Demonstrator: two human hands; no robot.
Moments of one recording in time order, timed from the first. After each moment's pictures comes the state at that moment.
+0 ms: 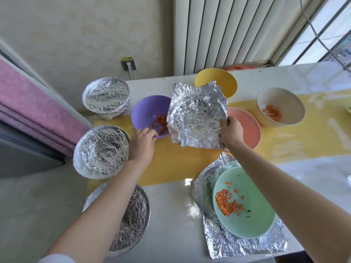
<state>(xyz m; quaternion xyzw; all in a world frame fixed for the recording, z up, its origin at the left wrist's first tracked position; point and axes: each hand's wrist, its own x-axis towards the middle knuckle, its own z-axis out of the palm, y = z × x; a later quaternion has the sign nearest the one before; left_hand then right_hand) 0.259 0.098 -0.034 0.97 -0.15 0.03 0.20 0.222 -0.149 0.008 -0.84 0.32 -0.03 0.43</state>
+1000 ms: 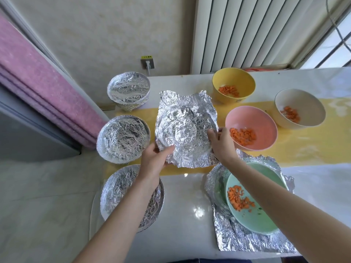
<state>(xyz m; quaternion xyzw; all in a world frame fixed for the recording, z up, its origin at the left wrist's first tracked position) 0.173 0.110 0.014 0.69 0.22 -0.18 0.66 0.188 -0.084 -0.011 -0.83 0.22 0.02 0.51</state>
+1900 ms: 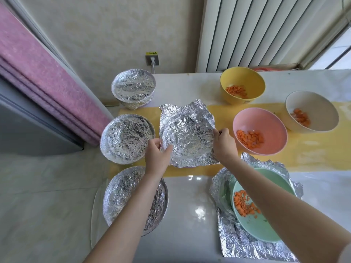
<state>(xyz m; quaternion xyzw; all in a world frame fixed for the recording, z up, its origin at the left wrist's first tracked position) 0.196 0.113 -0.013 0.84 0.16 -0.09 0.51 0.211 -0.077 -0.027 -0.89 0.25 0.07 0.36</state>
